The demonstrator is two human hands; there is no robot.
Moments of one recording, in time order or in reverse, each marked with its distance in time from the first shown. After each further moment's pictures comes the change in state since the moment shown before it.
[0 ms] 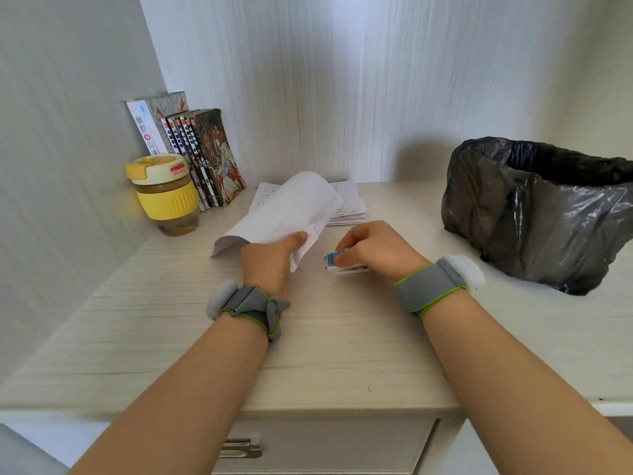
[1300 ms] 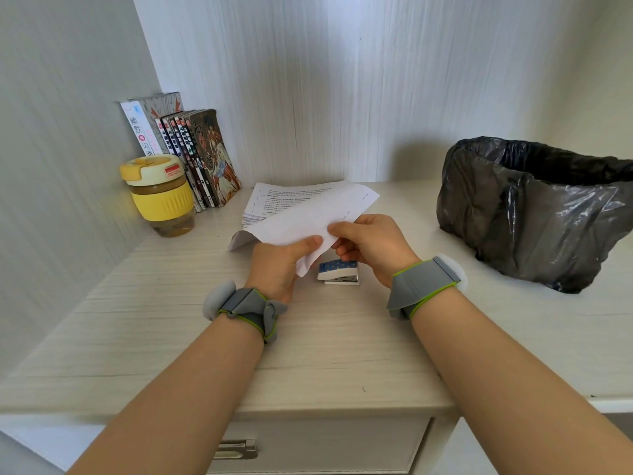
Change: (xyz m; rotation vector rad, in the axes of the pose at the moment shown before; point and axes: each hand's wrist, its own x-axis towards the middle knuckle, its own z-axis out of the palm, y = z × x) left_hand -0.019 0.009 0.008 -0.024 -0.289 -0.030; right_hand 0.000 -0.004 0.006 0.571 0.091 0.014
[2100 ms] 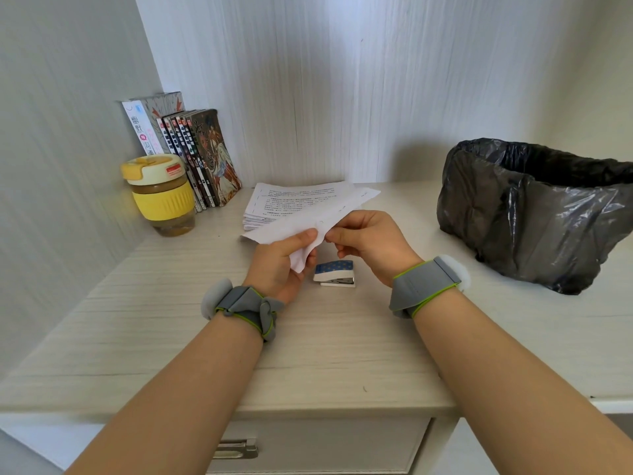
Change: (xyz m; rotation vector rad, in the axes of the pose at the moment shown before) left_hand 0.000 0.006 0.000 -0.164 -0.082 -0.129; right_hand -0.001 -0.001 -0.001 -0.046 -0.130 -0.162
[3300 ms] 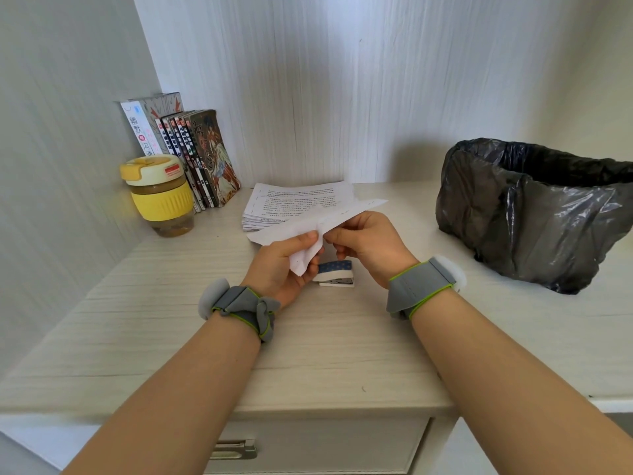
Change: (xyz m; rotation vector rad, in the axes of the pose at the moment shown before) left_hand 0.001 0.000 -0.003 0.019 -0.052 -0.134; right_hand -0.002 0.001 0.003 0.019 -0.012 -0.049
